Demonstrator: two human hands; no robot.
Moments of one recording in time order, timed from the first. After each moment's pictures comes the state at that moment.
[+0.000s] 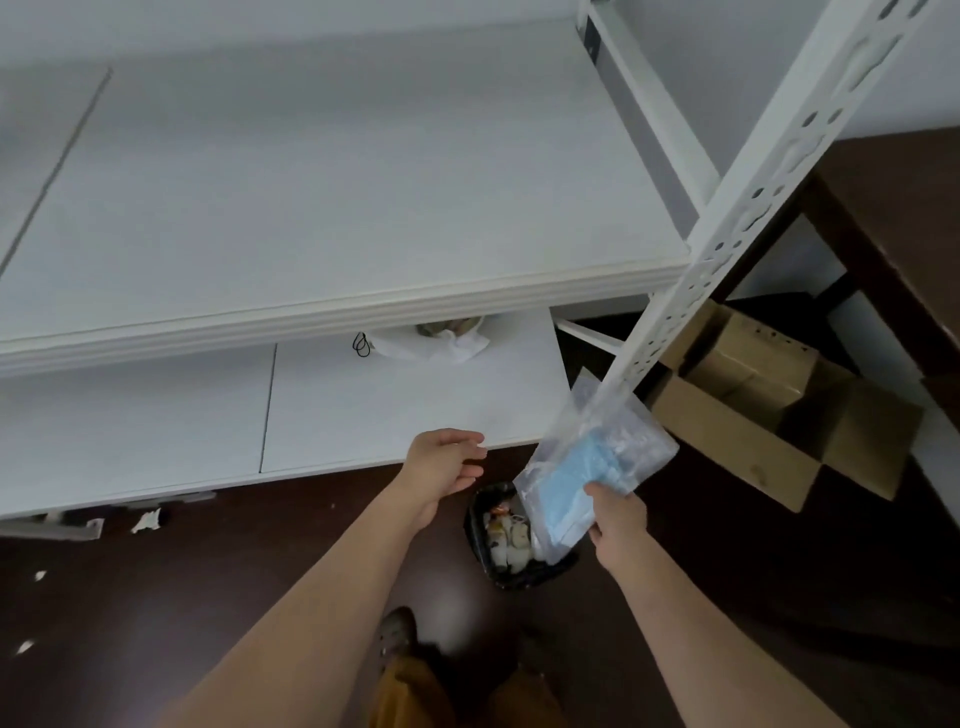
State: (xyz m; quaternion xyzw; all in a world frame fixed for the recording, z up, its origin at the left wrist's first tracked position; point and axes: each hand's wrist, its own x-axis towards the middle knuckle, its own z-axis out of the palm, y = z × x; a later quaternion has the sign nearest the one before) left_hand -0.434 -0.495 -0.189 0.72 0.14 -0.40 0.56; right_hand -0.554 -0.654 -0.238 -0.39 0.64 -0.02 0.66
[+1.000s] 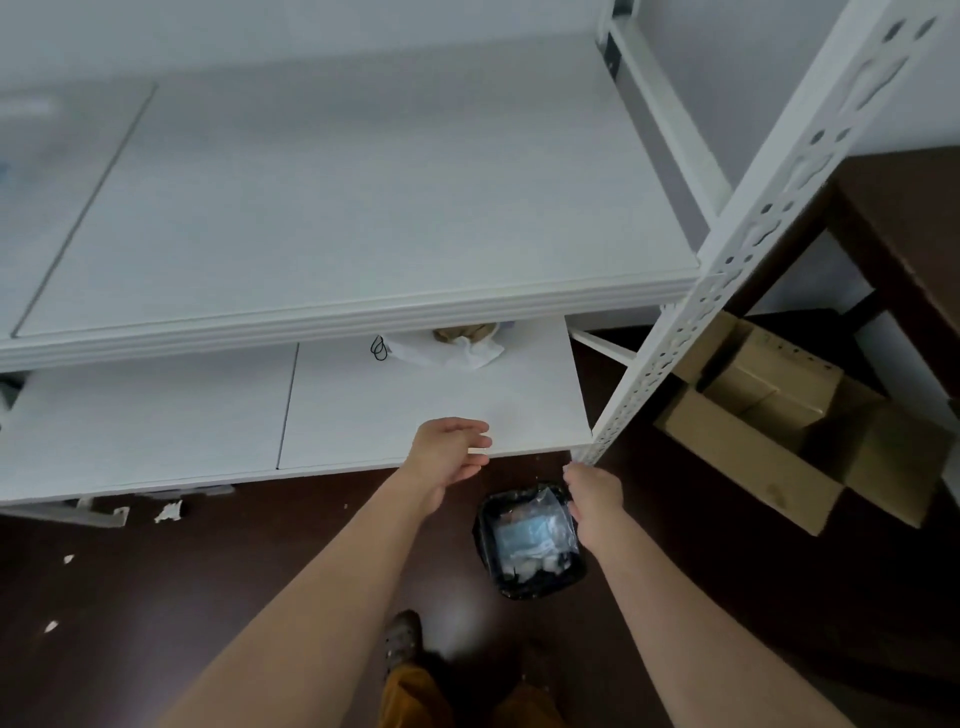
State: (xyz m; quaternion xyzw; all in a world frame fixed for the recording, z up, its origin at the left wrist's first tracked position) left_hand -0.430 -0.503 -0.169 0.72 0.15 -0.37 0.56; right_hand -0.520 -0.646 -0.233 -0.46 0.58 0.02 0.67
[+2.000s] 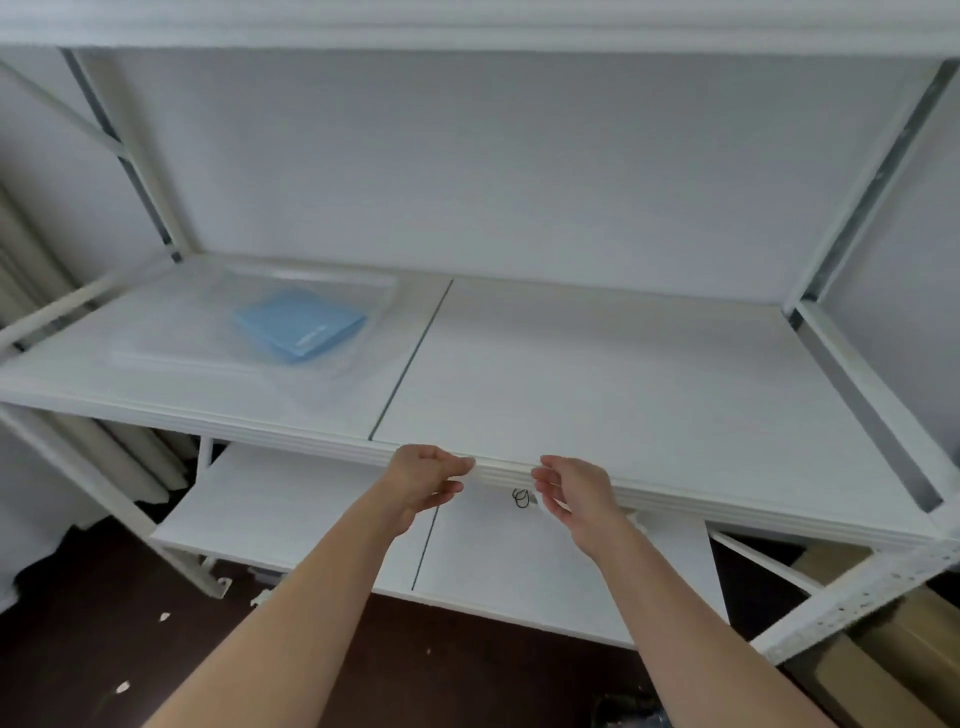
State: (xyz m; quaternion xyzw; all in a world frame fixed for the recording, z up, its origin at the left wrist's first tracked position) left_hand -0.312 -0.230 -0.013 0.72 0.13 -0.22 0.65; right_hand -0.339 -0.424 -0.042 -0.56 0.32 0.05 0.76
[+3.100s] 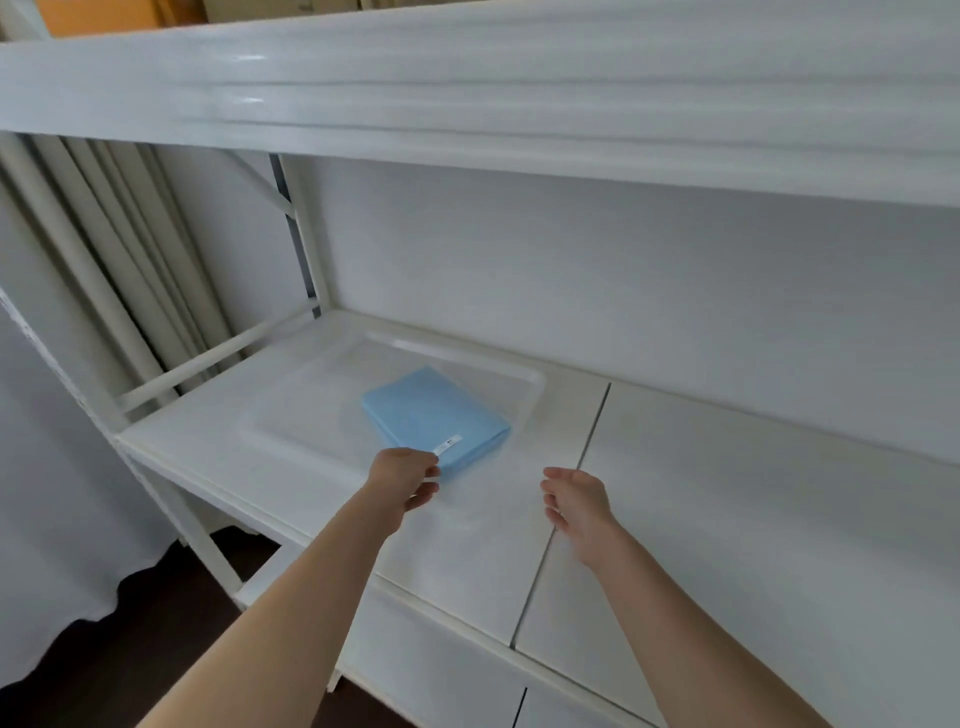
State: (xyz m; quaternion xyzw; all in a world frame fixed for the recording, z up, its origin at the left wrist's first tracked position) left_hand -0.080 -0.040 0.014 0.66 0.31 -0.04 0.68; right_hand -0.054 -0.245 -0.041 -0.66 0.21 0.11 0.72
